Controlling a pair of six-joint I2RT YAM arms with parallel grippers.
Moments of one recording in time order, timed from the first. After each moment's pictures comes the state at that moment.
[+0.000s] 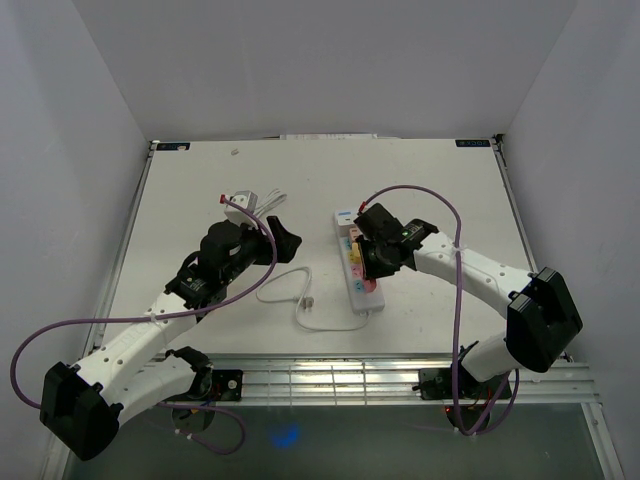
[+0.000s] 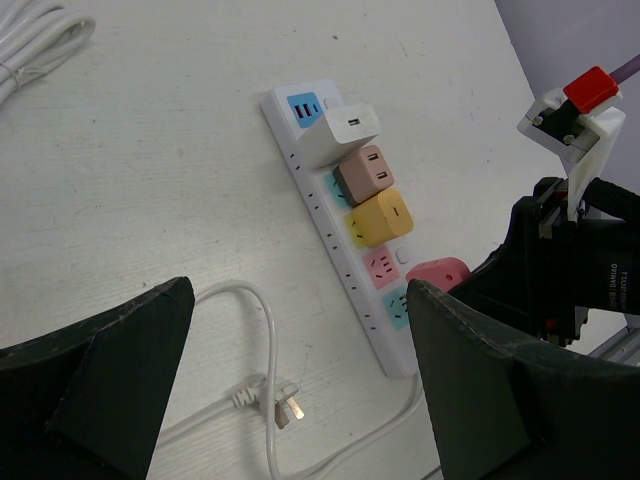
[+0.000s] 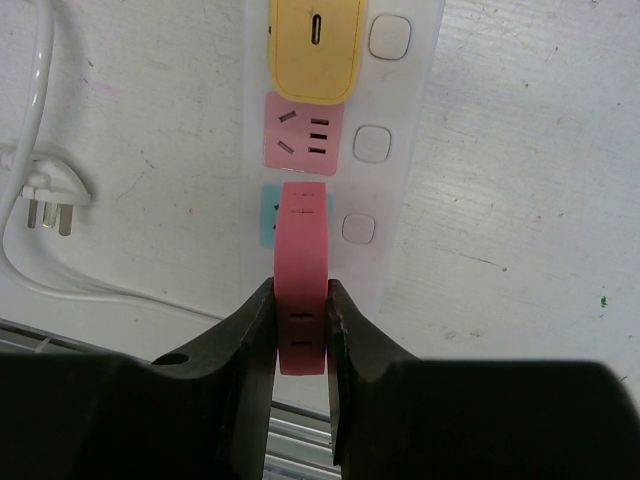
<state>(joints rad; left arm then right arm) -0.59 0.93 0.68 -0.05 -0.04 -0.52 0.77 1.46 1.08 -0.74 0.08 0.47</state>
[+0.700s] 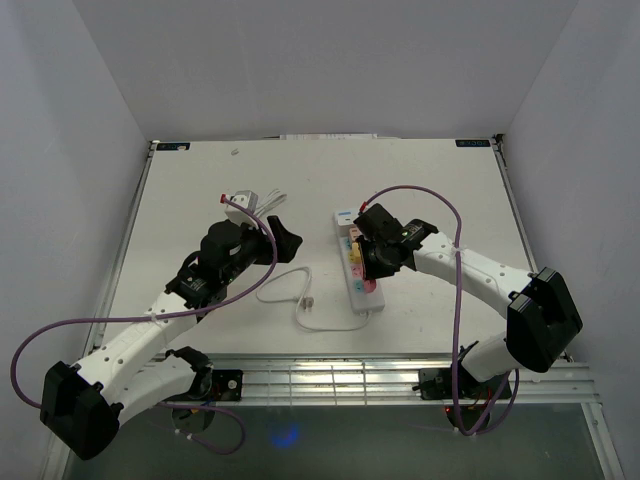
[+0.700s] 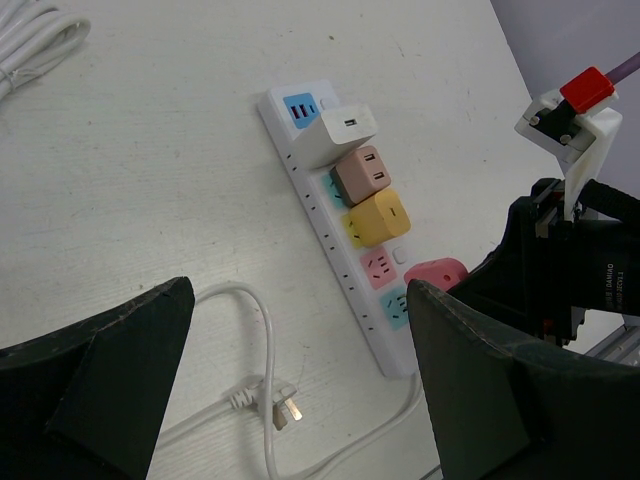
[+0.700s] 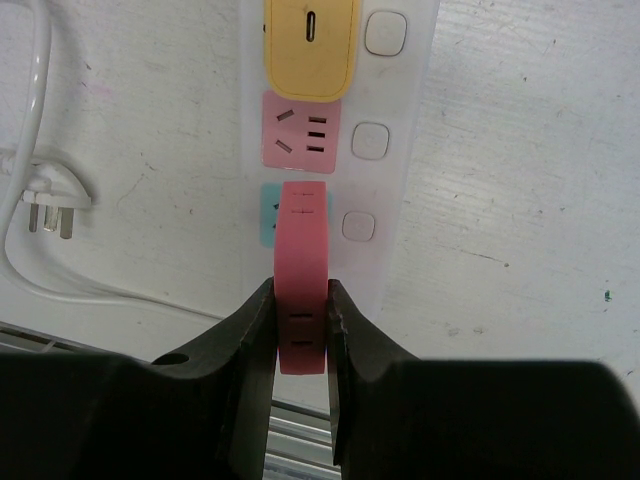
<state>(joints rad) -0.59 0.94 0.68 -0.04 -0.04 -0.52 0.78 1.46 1.08 -0.74 0.09 0.49</state>
